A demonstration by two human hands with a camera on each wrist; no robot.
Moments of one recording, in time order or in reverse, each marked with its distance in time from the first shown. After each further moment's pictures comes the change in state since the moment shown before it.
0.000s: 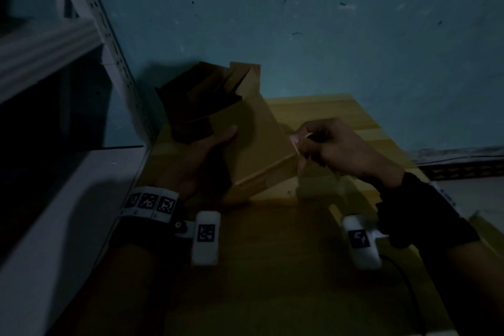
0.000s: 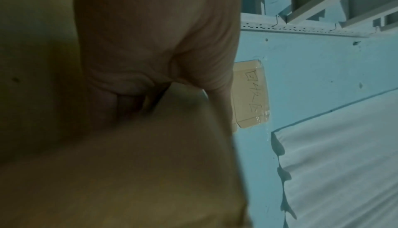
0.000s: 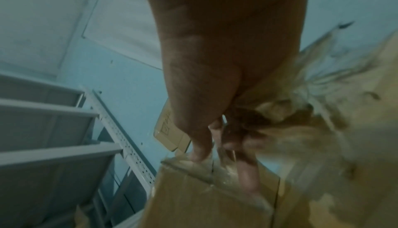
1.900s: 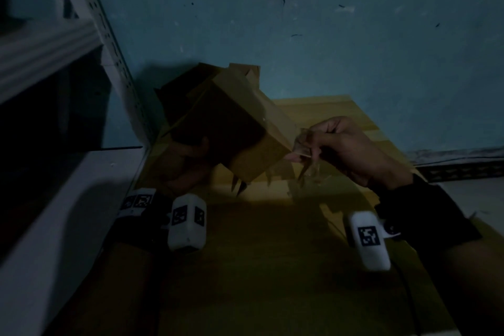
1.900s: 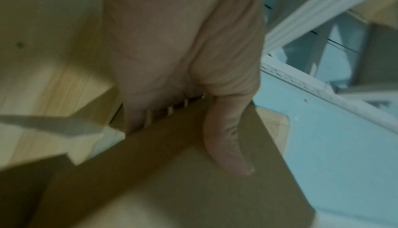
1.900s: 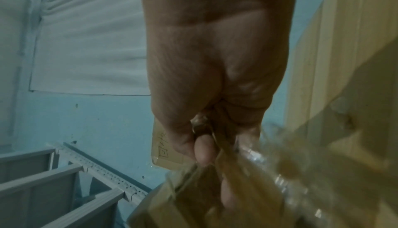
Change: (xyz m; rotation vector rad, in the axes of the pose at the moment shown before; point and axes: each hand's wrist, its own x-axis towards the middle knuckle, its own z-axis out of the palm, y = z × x) left_hand 0.012 -0.005 -0.030 -0.390 0.088 0.175; right_hand 0.002 0.007 0.000 0.572 -0.029 0.019
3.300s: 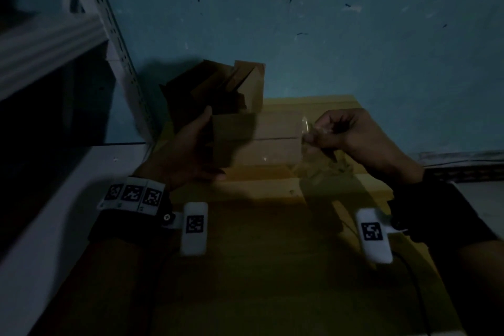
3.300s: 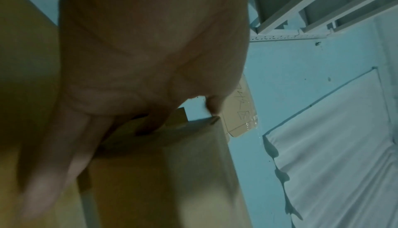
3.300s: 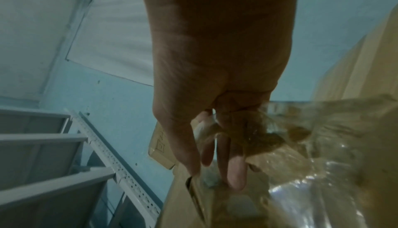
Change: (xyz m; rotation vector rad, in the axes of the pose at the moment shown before) left_hand -0.003 0.015 0.007 0.557 -0.155 -0.103; right_hand 0.003 0.001 -0.019 -0.311 0.105 -0.169
